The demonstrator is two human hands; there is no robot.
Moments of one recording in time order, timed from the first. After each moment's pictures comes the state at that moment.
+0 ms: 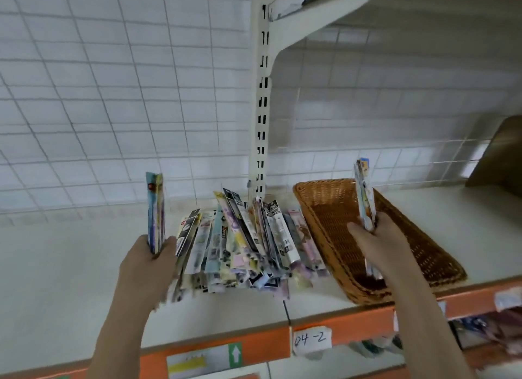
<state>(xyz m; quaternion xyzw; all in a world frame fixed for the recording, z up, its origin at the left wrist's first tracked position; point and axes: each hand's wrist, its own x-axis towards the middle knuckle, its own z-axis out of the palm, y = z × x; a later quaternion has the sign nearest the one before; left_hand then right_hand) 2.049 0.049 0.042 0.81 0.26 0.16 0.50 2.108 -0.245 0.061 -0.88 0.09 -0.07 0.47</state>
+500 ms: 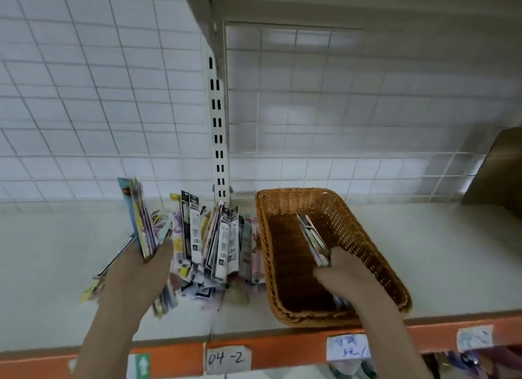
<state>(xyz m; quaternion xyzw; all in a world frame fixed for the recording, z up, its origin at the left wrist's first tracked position) 2.052 -0.071 0.067 0.77 0.31 0.14 0.53 2.147 -0.316 0.037 -0.94 0.02 0.14 0.31</state>
